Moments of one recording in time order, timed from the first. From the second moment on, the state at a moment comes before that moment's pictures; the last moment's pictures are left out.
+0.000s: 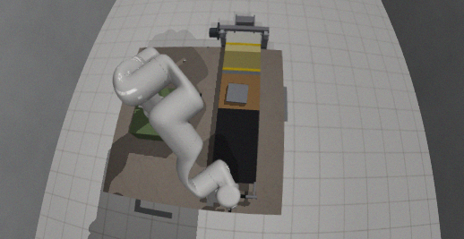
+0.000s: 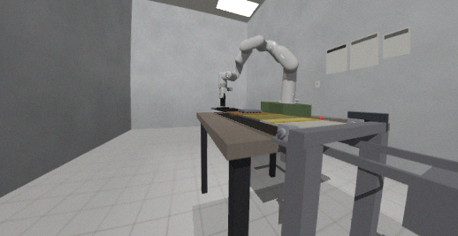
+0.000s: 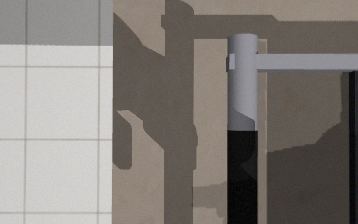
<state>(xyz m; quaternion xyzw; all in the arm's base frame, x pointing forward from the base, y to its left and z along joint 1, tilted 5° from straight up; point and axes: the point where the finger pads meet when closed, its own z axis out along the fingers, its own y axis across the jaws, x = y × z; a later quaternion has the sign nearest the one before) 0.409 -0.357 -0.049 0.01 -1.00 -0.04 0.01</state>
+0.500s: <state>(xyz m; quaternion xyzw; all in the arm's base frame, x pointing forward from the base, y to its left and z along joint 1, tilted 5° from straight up) 0.409 -0.357 -0.055 0.01 -1.00 -0.04 0.01</state>
